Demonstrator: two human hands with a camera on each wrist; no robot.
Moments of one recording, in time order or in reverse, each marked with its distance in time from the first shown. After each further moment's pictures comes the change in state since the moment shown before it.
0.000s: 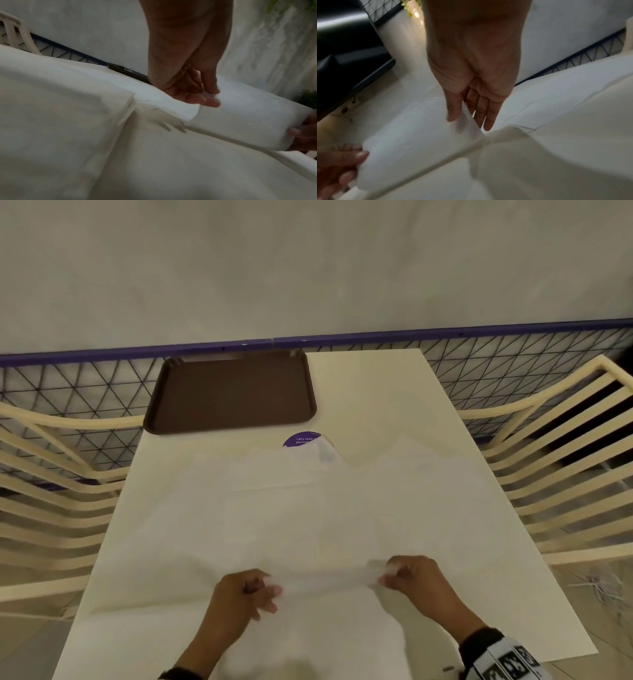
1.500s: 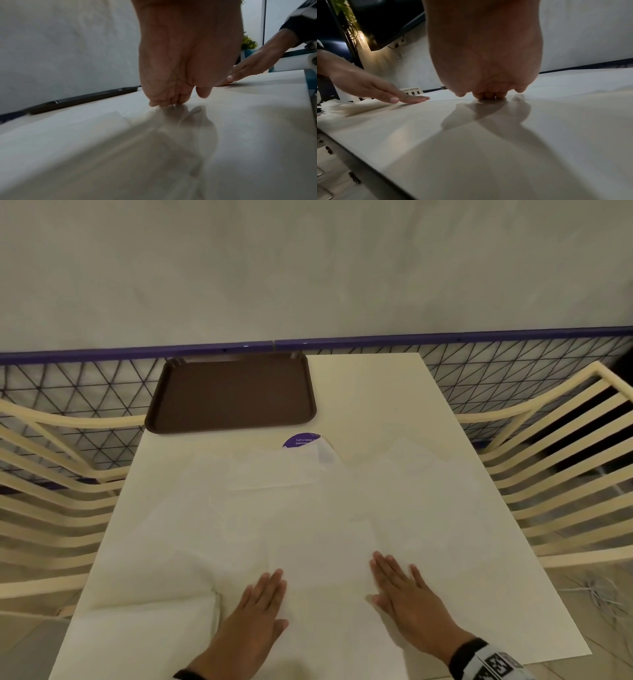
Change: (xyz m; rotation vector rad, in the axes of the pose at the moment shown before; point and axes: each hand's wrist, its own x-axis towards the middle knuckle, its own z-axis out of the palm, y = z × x) left_hand -0.001 -0.065 0.014 1.364 -0.340 0.441; right_hand -0.018 0.026 0.018 -0.900 -0.225 -0.031
